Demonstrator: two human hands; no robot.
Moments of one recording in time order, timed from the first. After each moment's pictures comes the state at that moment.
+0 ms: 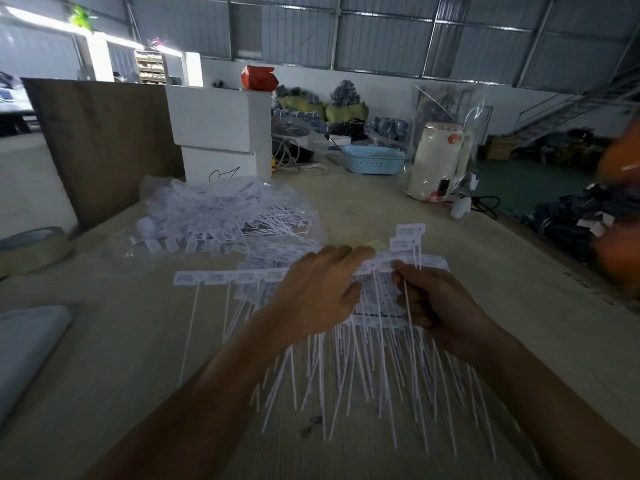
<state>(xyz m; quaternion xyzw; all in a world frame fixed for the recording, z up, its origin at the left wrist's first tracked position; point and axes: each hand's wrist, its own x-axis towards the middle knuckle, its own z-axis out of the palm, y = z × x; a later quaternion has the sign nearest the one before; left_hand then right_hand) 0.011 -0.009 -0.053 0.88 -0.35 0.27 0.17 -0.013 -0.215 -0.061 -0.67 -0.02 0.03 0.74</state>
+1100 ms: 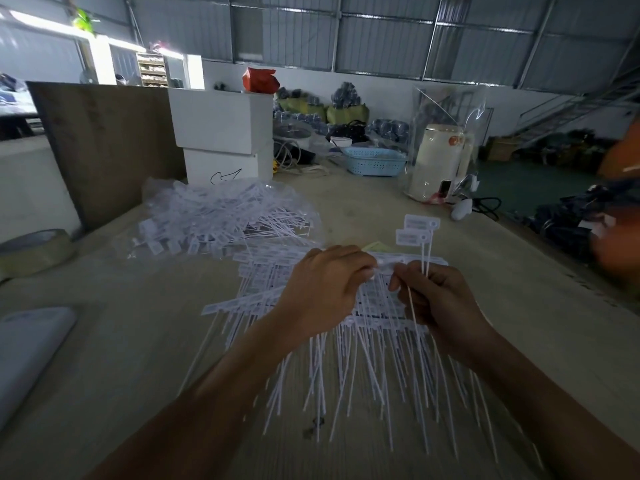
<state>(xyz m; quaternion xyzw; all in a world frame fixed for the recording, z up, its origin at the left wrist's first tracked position) 0.008 -0.013 -0.050 0.85 -0.36 0.28 0.27 -0.018 -0.212 -0.064 -0.70 -0.14 -0.07 0.70</state>
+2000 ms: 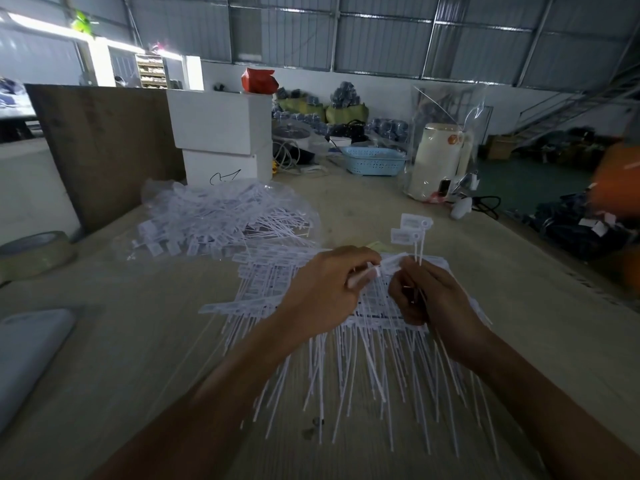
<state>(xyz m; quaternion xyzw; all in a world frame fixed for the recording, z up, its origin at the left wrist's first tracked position) 0.007 -0.018 -0.050 0.82 -0.36 0.22 0.40 -0.016 -0.212 -0.065 -0.72 -0.15 -0.05 0.67</state>
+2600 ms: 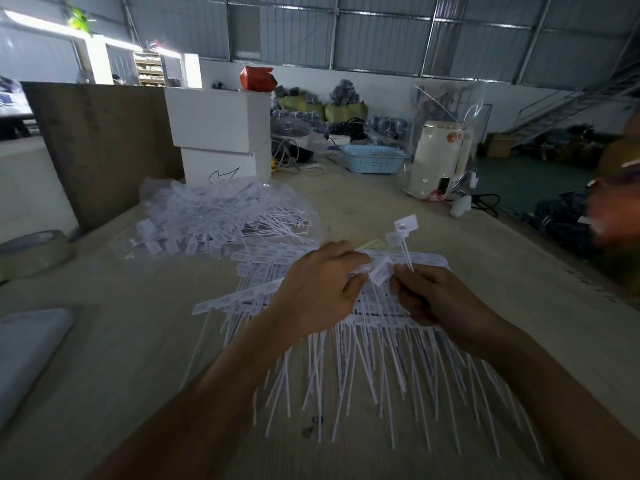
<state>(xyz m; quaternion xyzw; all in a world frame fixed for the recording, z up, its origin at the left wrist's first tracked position) 0.010 -0.012 -0.053 0.86 -0.36 0.28 0.24 -0.021 -0.221 -0.051 -0.77 -0.11 0.04 0.63</state>
